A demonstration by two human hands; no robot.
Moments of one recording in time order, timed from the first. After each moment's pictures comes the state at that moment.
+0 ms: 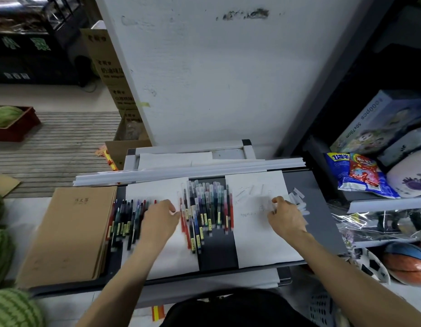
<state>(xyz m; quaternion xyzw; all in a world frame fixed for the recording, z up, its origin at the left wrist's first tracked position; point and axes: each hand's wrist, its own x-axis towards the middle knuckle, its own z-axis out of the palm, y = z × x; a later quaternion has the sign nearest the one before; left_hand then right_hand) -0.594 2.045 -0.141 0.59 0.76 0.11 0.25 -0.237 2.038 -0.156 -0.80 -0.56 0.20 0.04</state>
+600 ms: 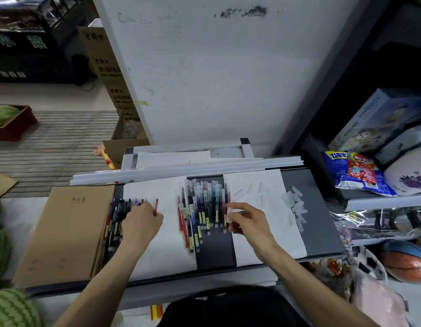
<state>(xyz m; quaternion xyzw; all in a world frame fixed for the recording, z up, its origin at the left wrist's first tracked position) -0.631 2.045 -0.164 0.59 0.79 0.03 0.16 -0.336 1.996 -0.104 -0.62 -0.36 0.58 0.39</state>
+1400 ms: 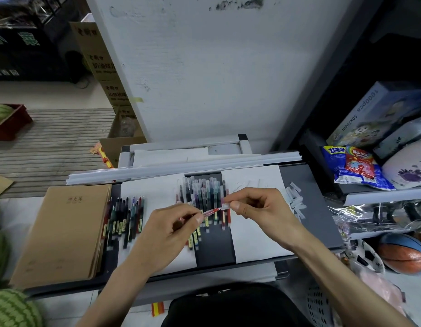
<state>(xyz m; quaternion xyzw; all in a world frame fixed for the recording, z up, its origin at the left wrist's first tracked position) -0.572 1.981 -0.037 0.72 0.49 0.30 0.39 -0.312 1.995 -0.014 -0.50 -0.54 0.56 0.38</state>
